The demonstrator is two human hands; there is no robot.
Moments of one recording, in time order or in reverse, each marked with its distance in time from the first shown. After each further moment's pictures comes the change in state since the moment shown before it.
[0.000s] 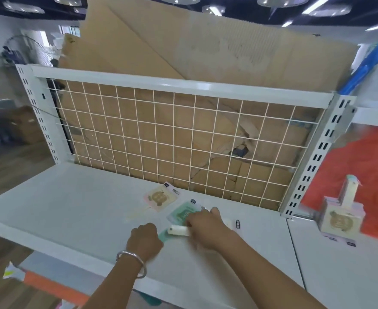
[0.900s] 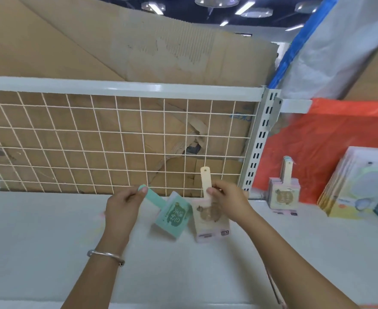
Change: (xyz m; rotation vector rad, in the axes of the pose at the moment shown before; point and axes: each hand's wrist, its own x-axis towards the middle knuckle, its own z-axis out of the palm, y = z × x) left_hand -0.007 0.083 -0.060 -1.105 0.271 0.331; right_hand -0.066 0.105 -0.043 0.714 0.480 0.523
